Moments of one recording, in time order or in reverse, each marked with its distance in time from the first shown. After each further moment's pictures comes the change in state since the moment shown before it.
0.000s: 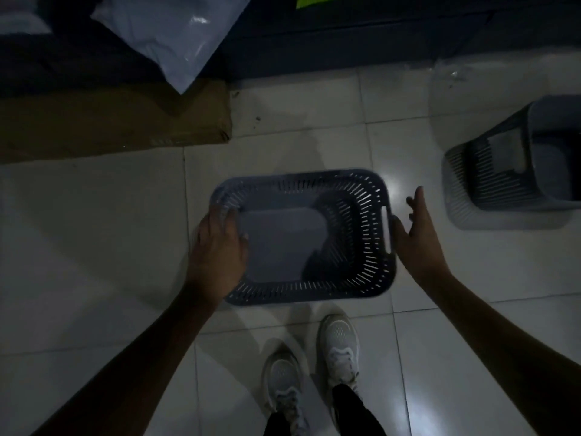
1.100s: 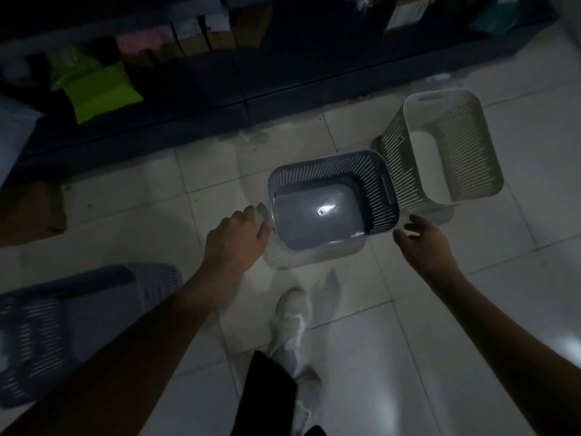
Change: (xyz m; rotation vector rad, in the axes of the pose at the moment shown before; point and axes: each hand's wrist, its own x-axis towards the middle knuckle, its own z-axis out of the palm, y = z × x) left_hand 0.120 0.603 -0.074 -0.025 -0.128 0.111; right_hand 0.123 0.182 -0.541 -0.084 0.158 0.264
